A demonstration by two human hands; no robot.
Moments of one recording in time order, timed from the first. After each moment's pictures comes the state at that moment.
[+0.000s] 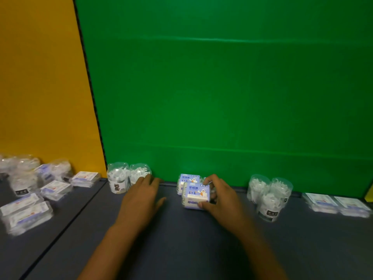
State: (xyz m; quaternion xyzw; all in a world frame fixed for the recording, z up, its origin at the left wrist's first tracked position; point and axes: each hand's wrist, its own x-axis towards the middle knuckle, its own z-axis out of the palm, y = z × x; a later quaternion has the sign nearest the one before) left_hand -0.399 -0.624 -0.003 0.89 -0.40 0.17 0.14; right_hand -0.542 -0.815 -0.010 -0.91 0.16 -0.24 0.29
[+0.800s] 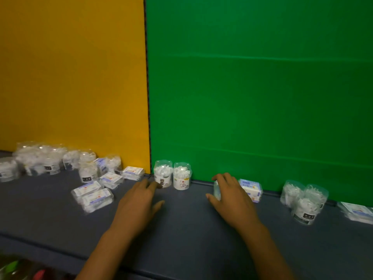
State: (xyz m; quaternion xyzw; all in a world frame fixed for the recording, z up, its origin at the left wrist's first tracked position) left_hand -0.389 -0.486 0.012 0.91 -0.36 0.16 0.16; right_hand -0.510 -0.713 0.020 -0.96 0.17 -0.22 0.09
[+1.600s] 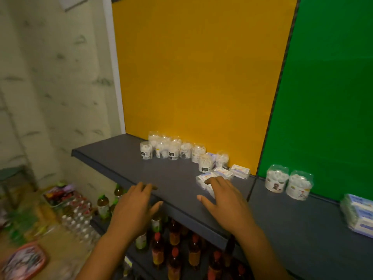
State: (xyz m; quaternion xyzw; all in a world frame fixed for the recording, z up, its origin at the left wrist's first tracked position) left_hand -0.363 -0.150 0.005 0.96 -0.17 0.20 0.13; right_hand -0.392 -0.401 0.016 -0.97 -0.06 -0.20 0.15
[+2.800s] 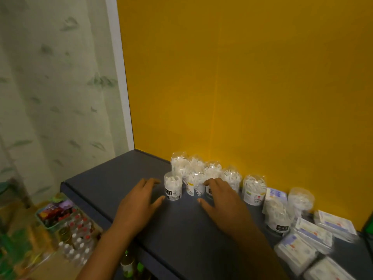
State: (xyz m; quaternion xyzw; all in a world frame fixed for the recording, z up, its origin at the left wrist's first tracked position) left_hand -0.043 -0.044 -0.006 0.95 -0.16 0.15 0.24; right_hand -0.090 -0.284 0.001 -0.97 -0.05 -0.17 0.19
